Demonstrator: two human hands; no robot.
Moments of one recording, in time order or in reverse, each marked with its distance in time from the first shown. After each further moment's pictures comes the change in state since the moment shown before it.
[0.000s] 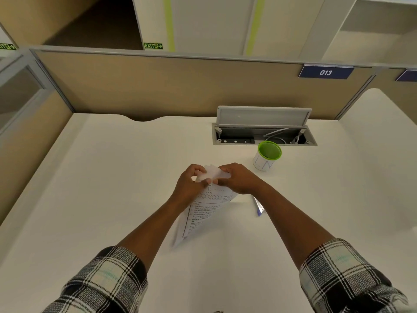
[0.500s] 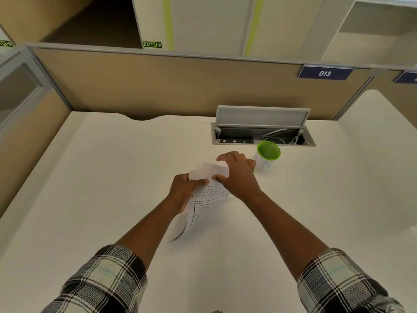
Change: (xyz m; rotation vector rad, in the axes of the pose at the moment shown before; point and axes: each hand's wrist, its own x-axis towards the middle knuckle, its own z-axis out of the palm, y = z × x) left_hand 0.003 -0.013 -0.002 -0.354 -0.037 -0.268; right_hand -0.007 -0.002 0.016 -0.208 0.491 -0.114
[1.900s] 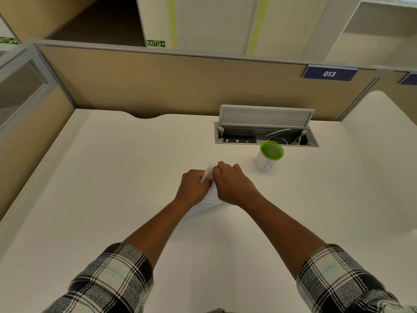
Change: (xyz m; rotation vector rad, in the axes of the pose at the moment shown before) left_hand -0.009 0.010 0.015 0.660 0.109 0.363; right_hand -0.005 -0.013 0.018 -0.371 -0.168 -0.325
